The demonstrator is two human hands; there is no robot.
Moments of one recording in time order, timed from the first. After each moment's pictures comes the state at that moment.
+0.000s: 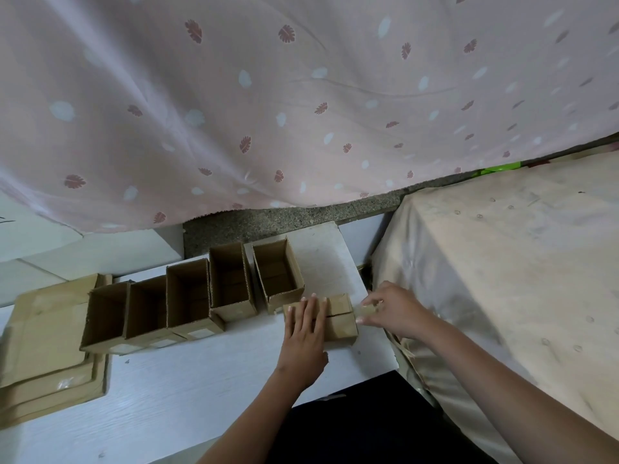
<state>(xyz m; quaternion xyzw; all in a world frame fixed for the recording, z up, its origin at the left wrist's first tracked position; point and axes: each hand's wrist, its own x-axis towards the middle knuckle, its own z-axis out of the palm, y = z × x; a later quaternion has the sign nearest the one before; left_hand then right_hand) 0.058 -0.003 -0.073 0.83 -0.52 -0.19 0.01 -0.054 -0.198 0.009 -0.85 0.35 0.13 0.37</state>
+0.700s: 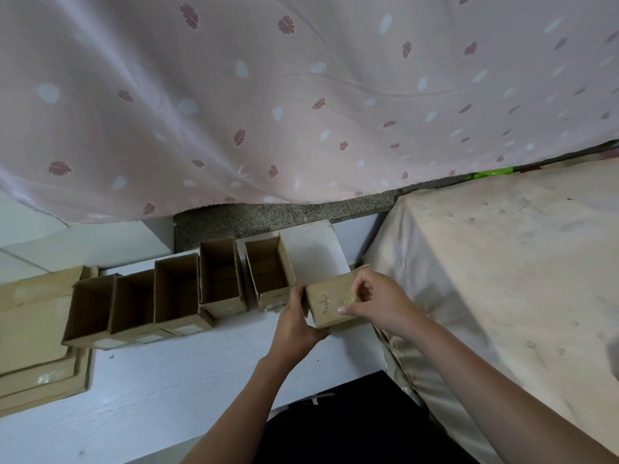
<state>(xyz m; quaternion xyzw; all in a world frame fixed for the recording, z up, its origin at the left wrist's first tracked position) 0.072 -0.025 -0.065 0.80 -0.32 -0.29 0.42 -0.042 -0.186 0.024 -0.81 0.34 -0.01 0.47</state>
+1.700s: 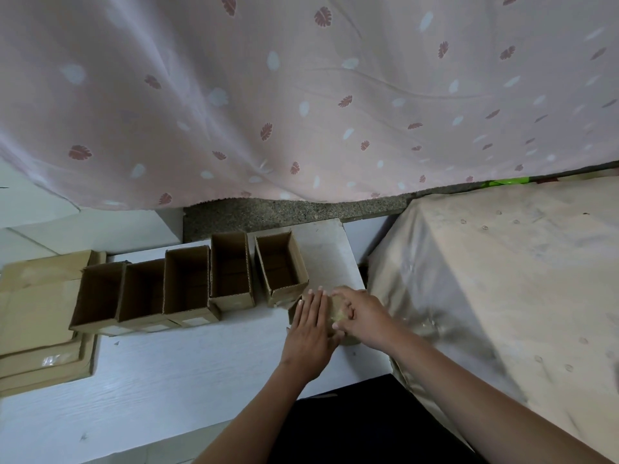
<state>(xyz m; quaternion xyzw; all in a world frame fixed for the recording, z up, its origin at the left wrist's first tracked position) 0.056 -0.018 -0.088 0.84 -0.50 -0.18 0.09 -0.016 -0.161 -0.017 -0.87 0.28 0.09 0.40</state>
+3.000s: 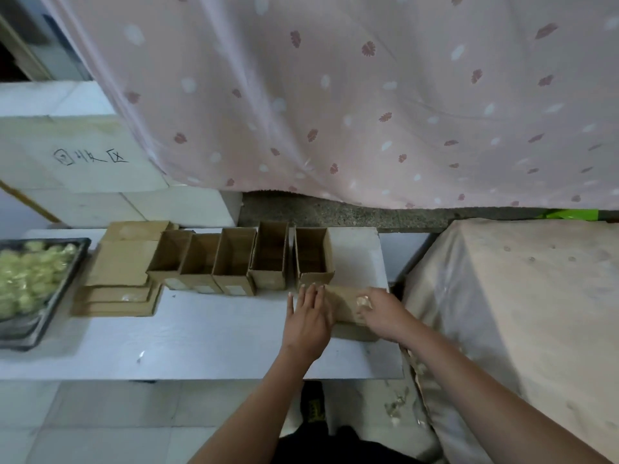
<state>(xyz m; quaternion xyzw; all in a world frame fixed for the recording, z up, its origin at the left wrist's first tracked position) 0.038 0.012 -0.041 0.93 -0.33 -0.15 0.09 -0.030 -0.156 0.019 -0.88 0.26 0.16 0.37</state>
